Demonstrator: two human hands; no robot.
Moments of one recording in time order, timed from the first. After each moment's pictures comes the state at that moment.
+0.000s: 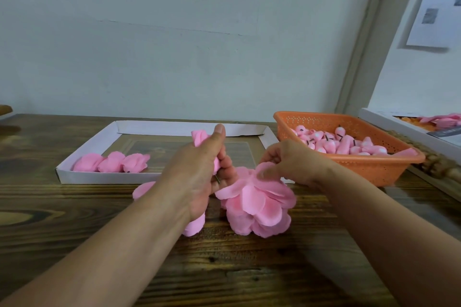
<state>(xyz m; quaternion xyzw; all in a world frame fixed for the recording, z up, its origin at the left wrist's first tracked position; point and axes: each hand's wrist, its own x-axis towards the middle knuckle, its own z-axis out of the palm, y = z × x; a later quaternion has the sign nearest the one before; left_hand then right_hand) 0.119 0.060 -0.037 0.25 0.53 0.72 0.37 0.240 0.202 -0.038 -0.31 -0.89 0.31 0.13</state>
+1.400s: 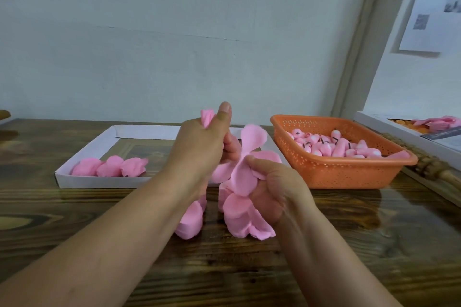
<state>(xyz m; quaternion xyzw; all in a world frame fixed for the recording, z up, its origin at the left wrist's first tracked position) 0.124 0.064 -0.012 0.36 0.56 0.71 0.23 0.215 0.127 -0.054 -0.31 -0.34 0.82 0.35</state>
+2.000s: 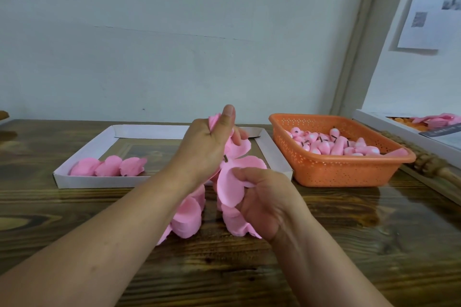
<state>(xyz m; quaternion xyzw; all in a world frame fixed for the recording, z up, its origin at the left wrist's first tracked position) 0.113 0.072 -0.019 0.49 0.58 0.63 0.17 0.217 0.114 -0.061 -0.35 -0.37 0.80 0.30</state>
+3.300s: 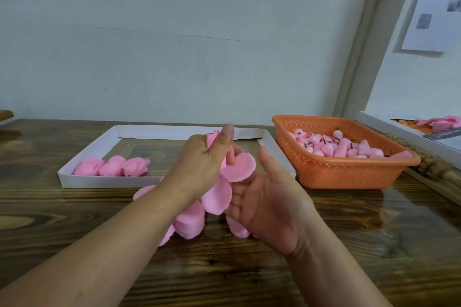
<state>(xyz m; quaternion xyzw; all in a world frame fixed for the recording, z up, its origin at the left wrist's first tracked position) 0.106 0.063 -0.039 0.52 0.59 0.60 0.14 0.228 0.109 -0.058 -0.15 -0.40 0.87 0.22</state>
